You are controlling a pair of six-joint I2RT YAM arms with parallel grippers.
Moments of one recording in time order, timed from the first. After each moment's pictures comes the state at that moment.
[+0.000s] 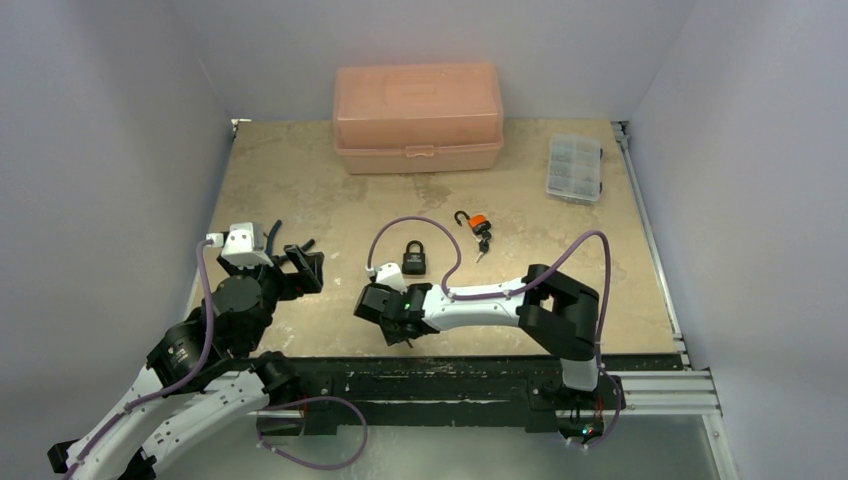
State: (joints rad) left arm -0.84 0.39 0.82 -0.74 -0.70 -0.51; right arm 1.28 1.91 1.25 -0.55 0.35 0.81
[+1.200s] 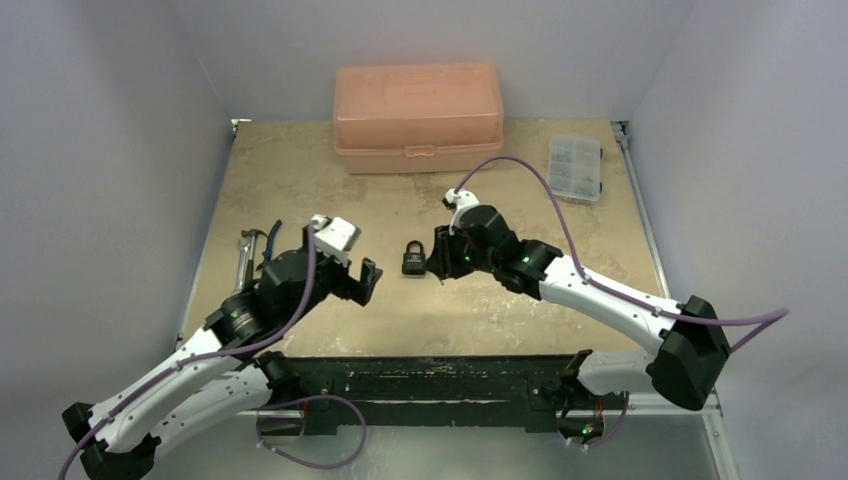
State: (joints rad) left arm -0.84 0.64 0.72 -0.43 -0.26 -0.12; right arm 0.85 1.29 0.95 -0.29 -0.01 0.49
